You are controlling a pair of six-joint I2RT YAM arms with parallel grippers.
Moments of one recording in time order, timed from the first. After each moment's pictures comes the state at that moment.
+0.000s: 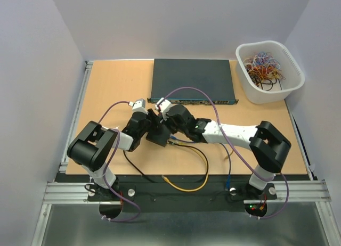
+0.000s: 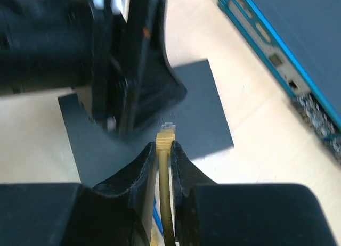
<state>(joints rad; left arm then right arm) -0.49 1.64 0.44 0.75 -0.08 -0.68 0.96 1.76 1.17 0.03 0.19 -0.07</state>
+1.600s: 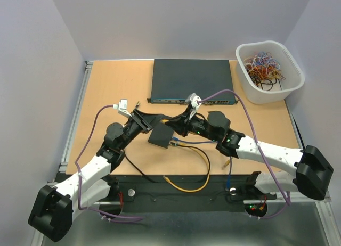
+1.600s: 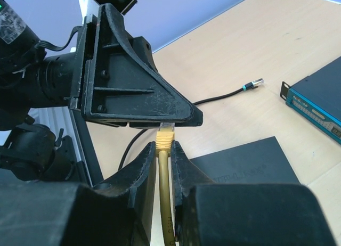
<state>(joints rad) -0.50 0.85 0.29 0.62 0.22 -1.12 0.94 1.23 0.74 0.50 -0.14 0.27</state>
